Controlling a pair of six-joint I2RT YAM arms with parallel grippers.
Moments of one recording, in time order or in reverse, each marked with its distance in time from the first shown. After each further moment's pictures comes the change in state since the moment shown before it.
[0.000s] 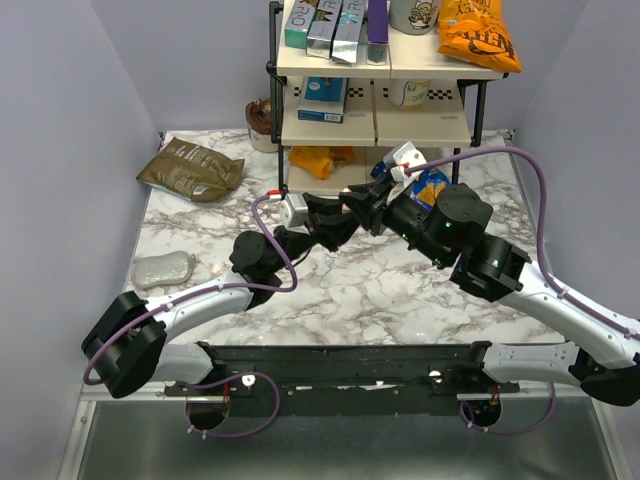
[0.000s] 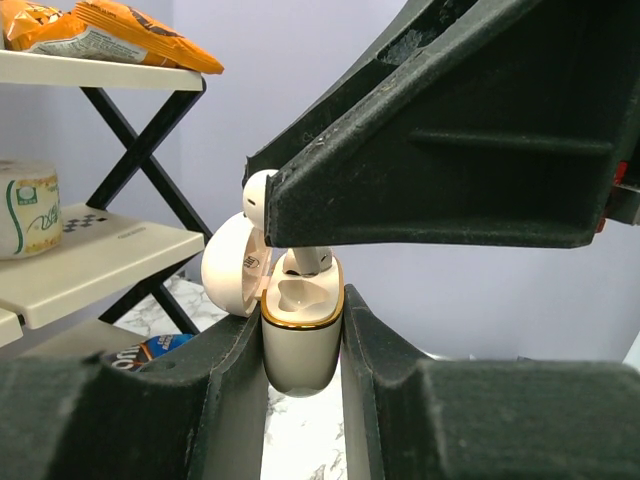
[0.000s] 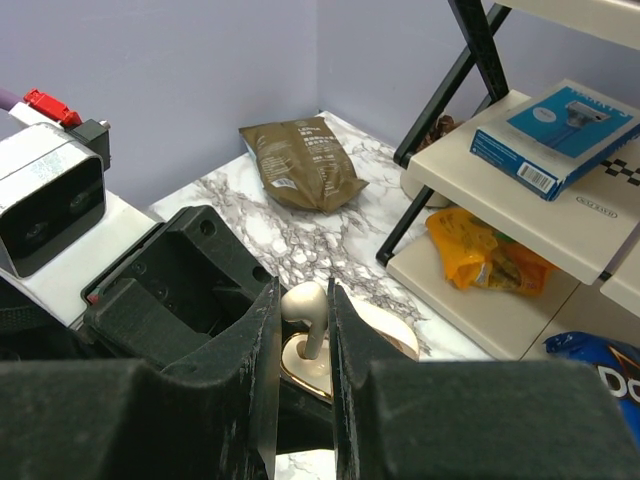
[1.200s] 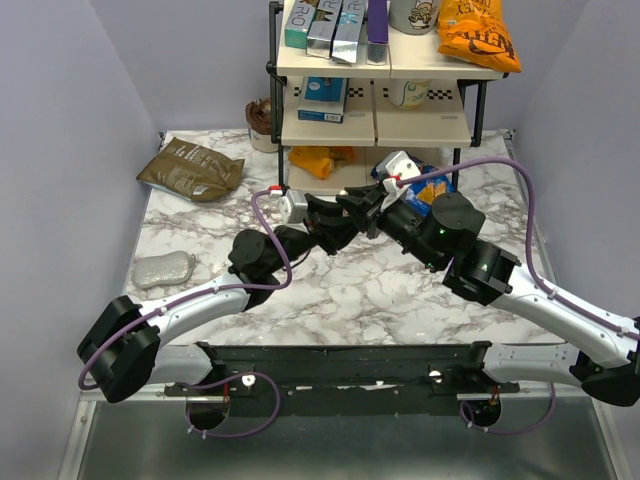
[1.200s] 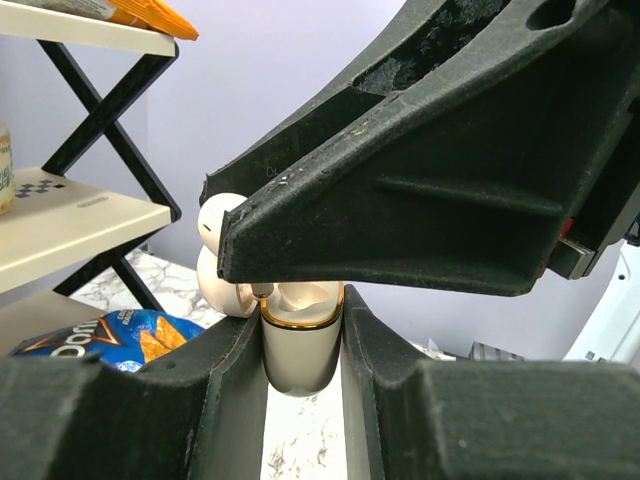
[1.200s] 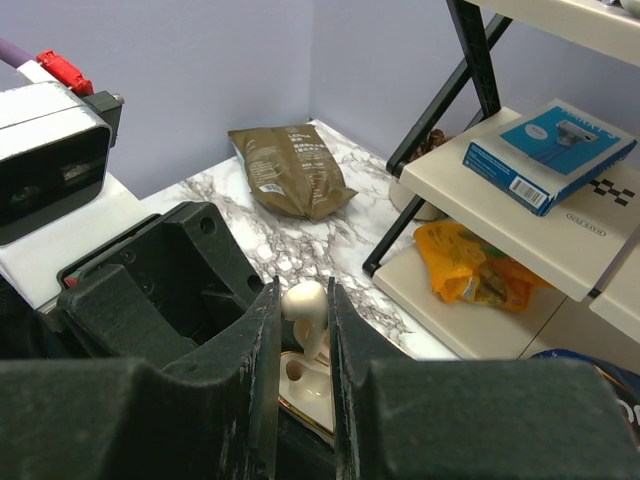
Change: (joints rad) left arm 0.000 -0.034 -0.001 -0.076 0.030 -0.087; right arm 0.001 -0.005 -0.083 0.110 0.012 -0.072
